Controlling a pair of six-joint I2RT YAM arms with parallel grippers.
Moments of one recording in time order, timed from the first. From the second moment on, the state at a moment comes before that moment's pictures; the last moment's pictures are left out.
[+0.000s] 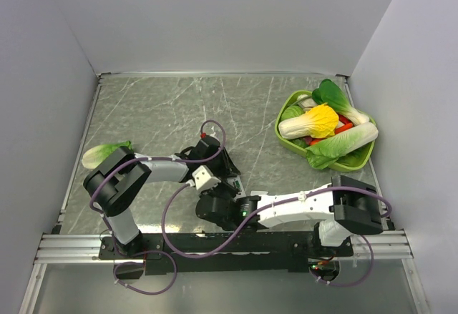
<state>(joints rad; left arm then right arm) -0.77 1.73 0.80 0.20 0.20 -1.07 1.44 1.56 0.90 -0.09 0.99 0.10</state>
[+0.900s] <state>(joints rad) -0.77 1.73 0.80 0.20 0.20 -1.07 1.46 1.62 0.96 -0.16 1.05 0.18</state>
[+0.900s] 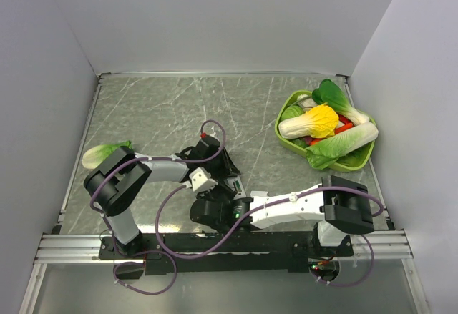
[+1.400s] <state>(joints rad) -0.77 1.73 0.80 0.20 0.20 -1.07 1.46 1.62 0.96 -0.15 1.06 0.16</state>
